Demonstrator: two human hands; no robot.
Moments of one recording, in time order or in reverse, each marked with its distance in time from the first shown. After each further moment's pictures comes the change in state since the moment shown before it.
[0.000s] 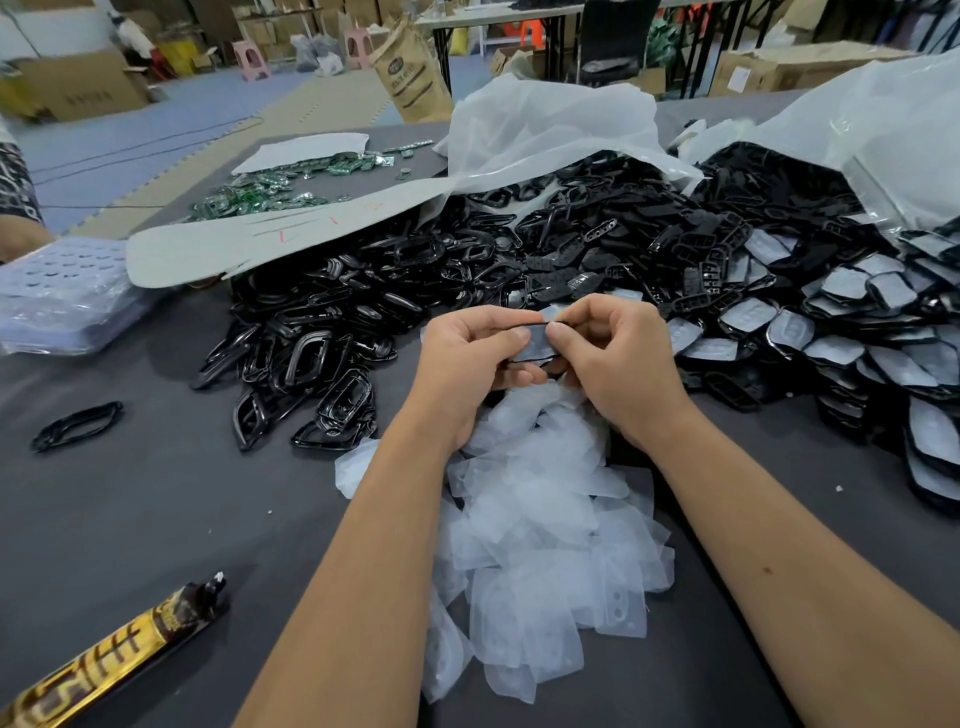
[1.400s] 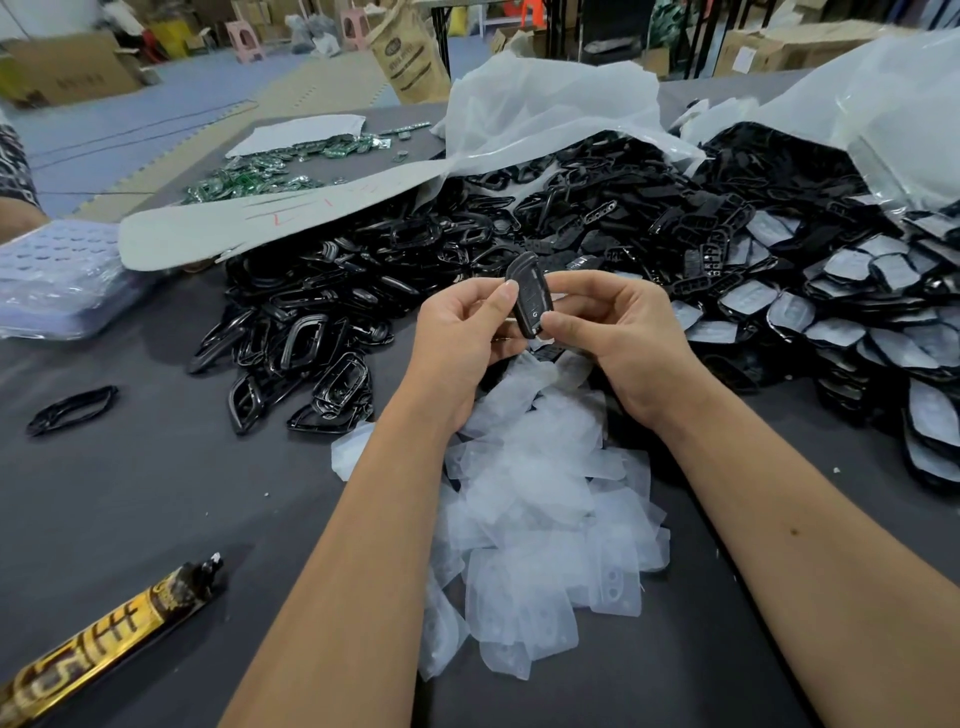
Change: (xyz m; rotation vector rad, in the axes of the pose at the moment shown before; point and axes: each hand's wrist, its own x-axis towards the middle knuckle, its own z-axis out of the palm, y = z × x) left_hand 0.003 -0.002 0.002 0.046 0.062 0.074; right_hand 0.006 0.005 -0.008 0.507 -0.180 0.106
